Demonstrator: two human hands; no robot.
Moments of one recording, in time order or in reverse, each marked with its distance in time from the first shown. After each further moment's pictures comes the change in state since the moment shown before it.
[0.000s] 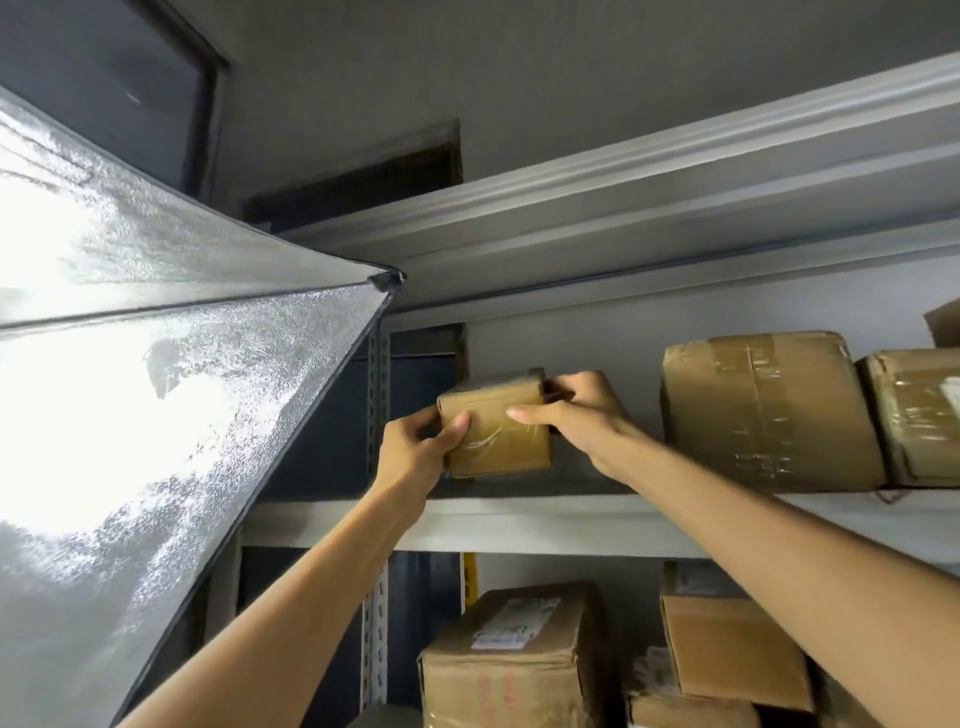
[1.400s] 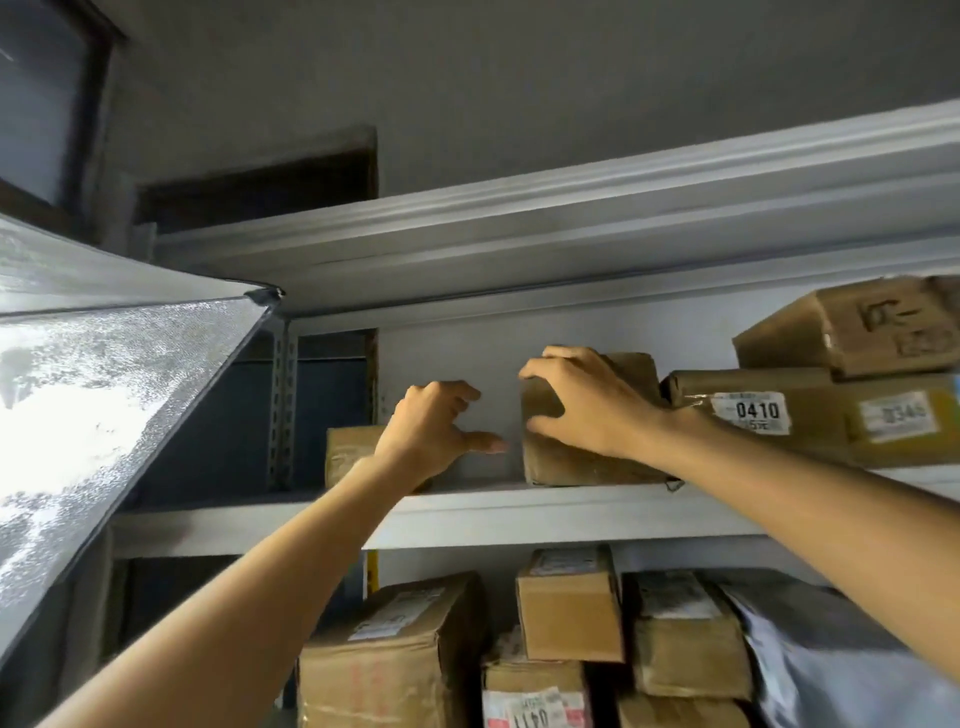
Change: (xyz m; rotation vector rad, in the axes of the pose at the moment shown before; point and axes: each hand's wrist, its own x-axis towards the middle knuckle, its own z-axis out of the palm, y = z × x) left_hand -0.034 0.063 0.111 0.820 -0.256 0.446; right_hand -0.078 -0.044 -0.138 -1.030 -0.036 -0.405
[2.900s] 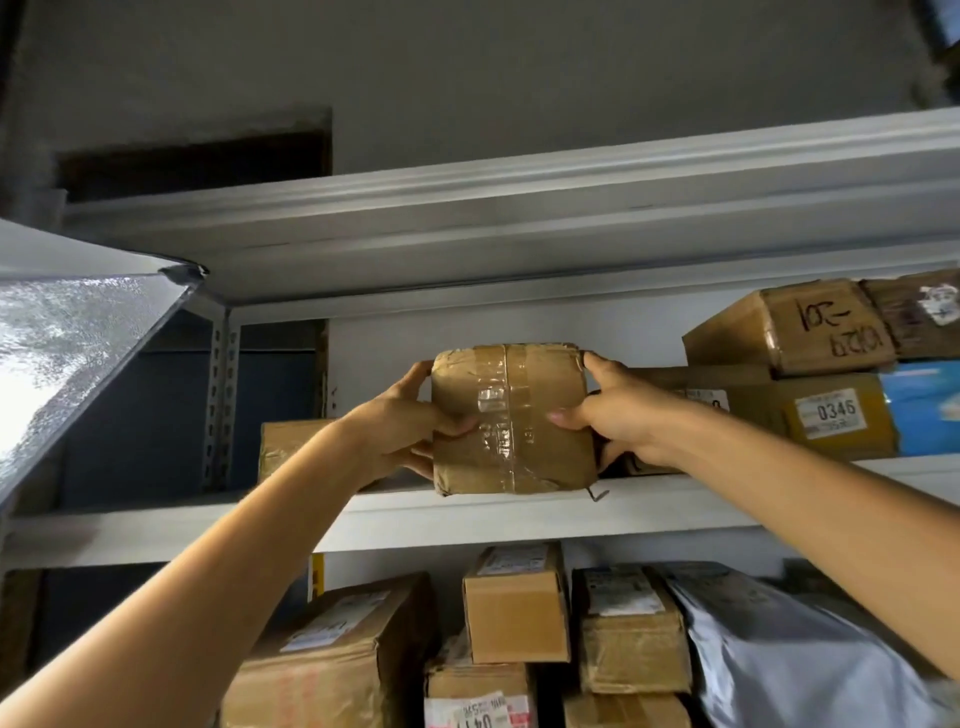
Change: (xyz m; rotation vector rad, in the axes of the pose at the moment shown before) left_hand -0.001 0.038 -0.005 -0.832 -0.399 -0.379; right_hand -0.029 0.041 -0.013 0.884 -0.122 0.667
